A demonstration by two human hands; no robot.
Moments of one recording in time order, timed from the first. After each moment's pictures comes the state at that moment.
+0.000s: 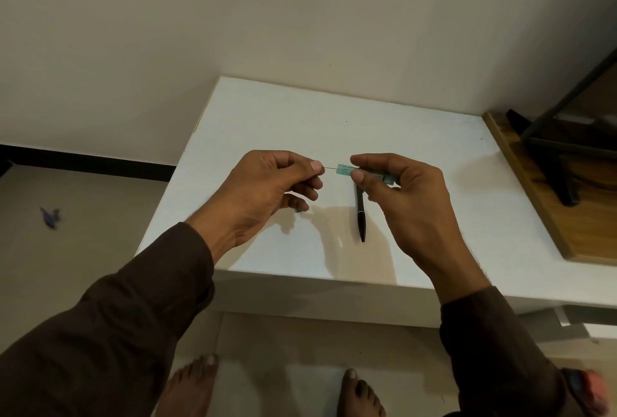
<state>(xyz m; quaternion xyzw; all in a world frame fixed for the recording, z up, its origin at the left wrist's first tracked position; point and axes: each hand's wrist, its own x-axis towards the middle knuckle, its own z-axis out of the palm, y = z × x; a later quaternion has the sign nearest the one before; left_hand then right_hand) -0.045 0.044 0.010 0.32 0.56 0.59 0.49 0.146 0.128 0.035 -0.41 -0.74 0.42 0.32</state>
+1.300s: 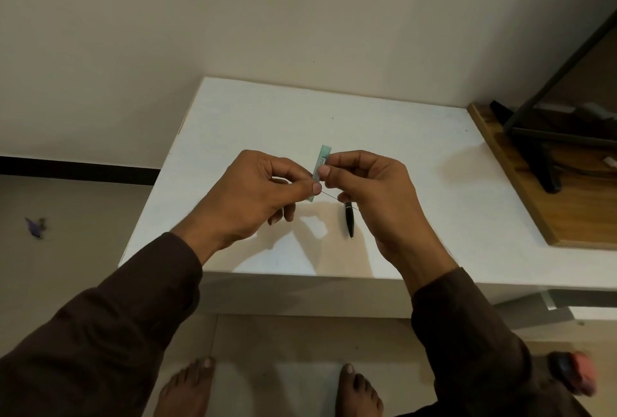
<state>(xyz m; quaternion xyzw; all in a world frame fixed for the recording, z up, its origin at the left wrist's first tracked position) -0.038 0.036 0.014 0.49 0.62 0.49 0.36 0.133 0.129 0.024 -0.39 -0.66 0.56 0.32</state>
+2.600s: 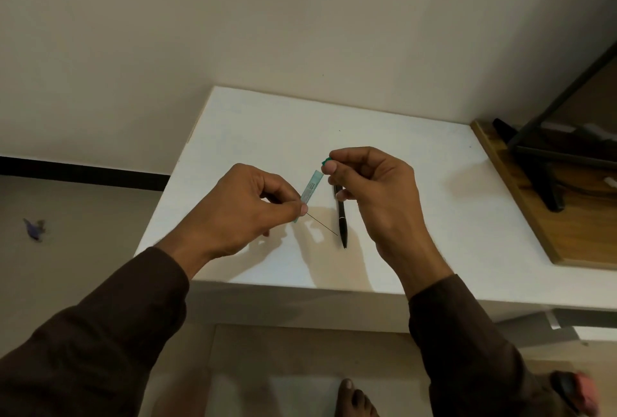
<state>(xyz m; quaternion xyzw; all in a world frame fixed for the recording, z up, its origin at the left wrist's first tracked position) -0.057 0.020 0.014 0.49 0.67 0.45 0.33 0.115 0.132 0.030 -0.37 -0.67 0.53 0.37</state>
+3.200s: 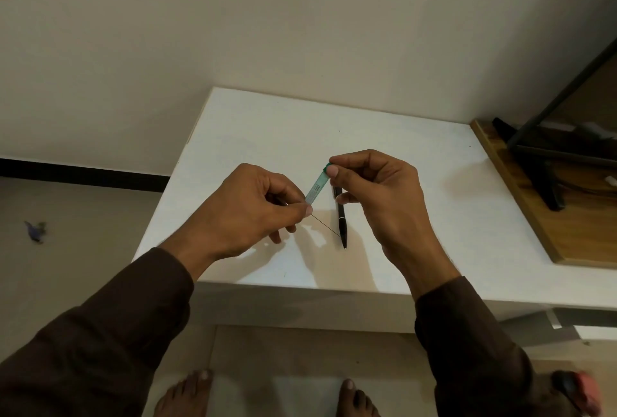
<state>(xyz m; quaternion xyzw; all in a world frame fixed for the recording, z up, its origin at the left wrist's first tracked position) -0.052 0.023 0.016 0.50 0.66 0.45 0.34 0.122 0.133 0.030 -0.34 -0.67 0.55 0.36</state>
